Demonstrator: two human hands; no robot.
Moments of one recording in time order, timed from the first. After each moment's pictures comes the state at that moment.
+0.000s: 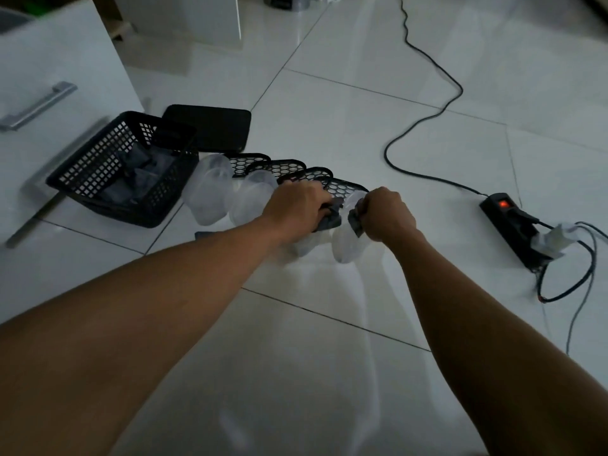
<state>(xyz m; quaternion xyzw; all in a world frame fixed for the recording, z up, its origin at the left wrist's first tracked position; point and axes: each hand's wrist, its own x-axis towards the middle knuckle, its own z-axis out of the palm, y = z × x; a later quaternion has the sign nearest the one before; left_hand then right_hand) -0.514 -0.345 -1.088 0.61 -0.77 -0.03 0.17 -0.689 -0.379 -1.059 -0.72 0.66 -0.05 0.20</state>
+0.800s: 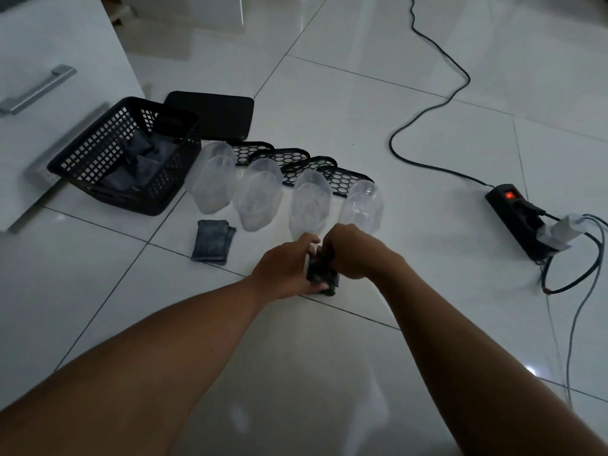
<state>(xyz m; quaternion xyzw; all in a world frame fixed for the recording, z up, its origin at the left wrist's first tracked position) -0.520 -0.254 -1.167 0.65 -0.70 -0.26 0.17 -0.664 -0.326 -1.100 -0.86 0.46 0.13 0.20</state>
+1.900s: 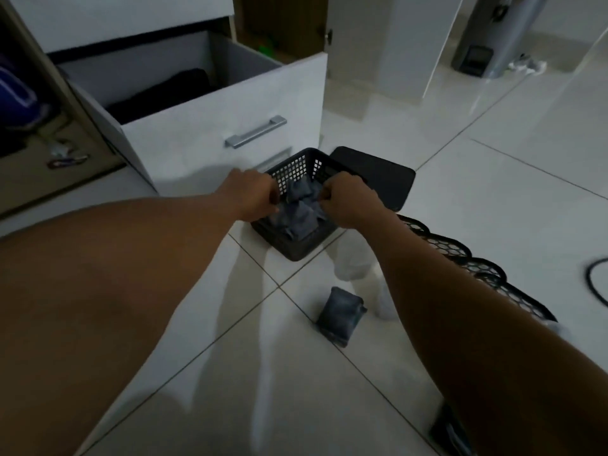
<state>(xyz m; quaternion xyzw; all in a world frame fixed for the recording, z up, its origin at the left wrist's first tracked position) -0.177 -0.265 -1.061 0.85 -0.53 0.00 -0.03 -0.342 -0.392 -1.049 -0.92 0.32 -0.03 0.23</state>
